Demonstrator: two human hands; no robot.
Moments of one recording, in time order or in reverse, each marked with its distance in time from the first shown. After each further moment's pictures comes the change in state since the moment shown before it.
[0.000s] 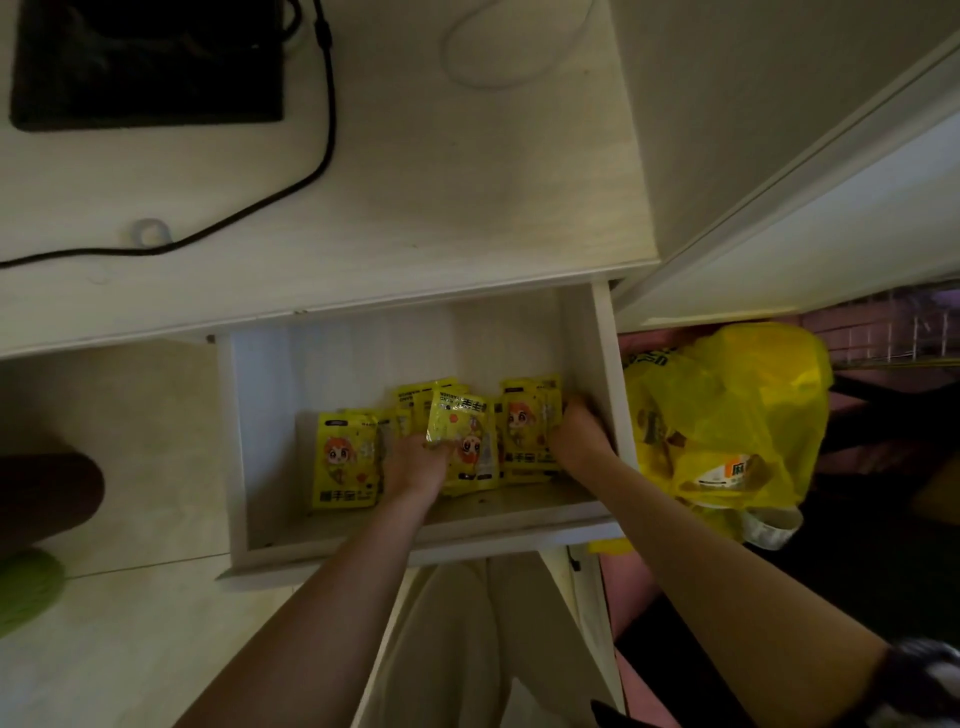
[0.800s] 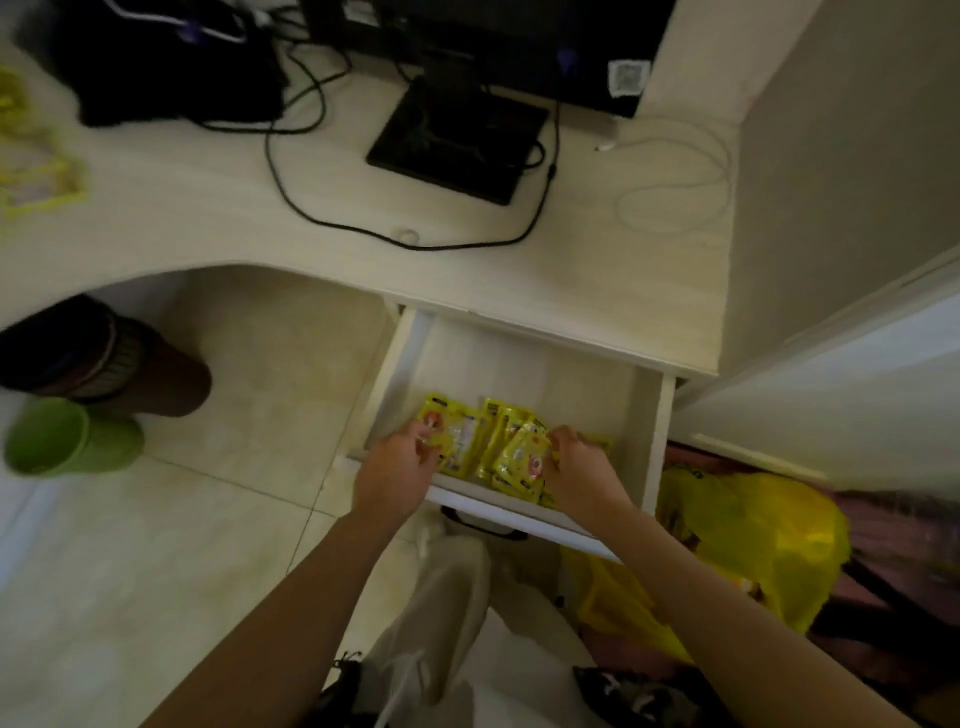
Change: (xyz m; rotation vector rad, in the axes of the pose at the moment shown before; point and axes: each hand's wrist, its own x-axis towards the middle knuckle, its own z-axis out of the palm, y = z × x) left_hand -0.125 -0.066 -0.104 0.026 0.396 0.318; right_hand -0.125 -0.048 -0.009 -0.570 -0.036 -0.632
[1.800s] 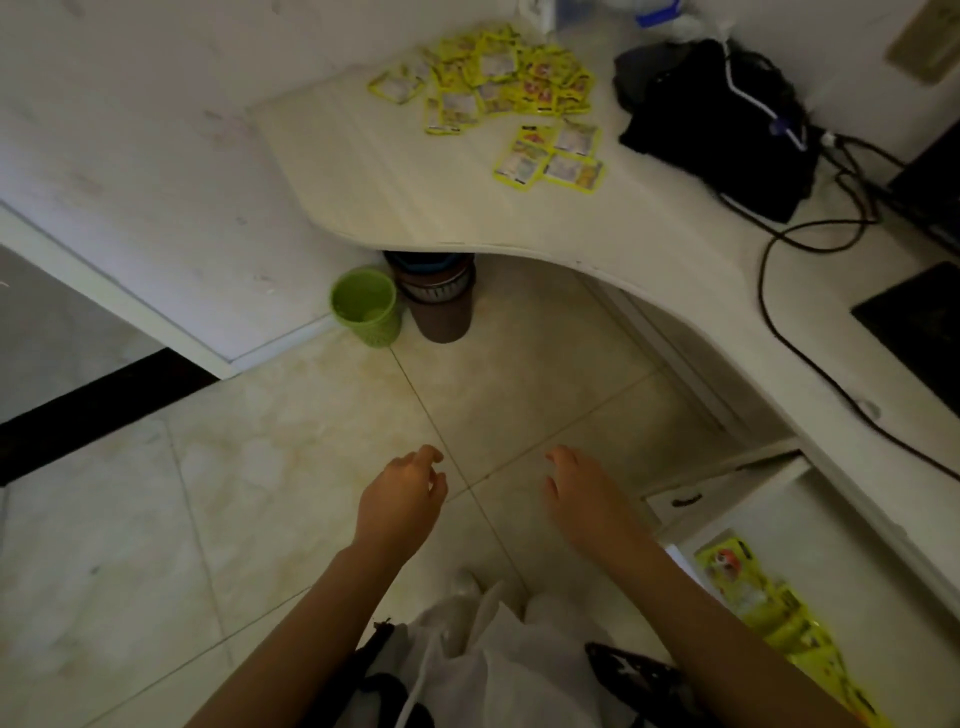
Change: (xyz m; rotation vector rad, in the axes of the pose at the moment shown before) left_hand -0.130 -0.309 -0.178 -0.022 0.399 -0.462; right_hand -0.035 -0.362 0.185 -0.460 -0.189 -0.698
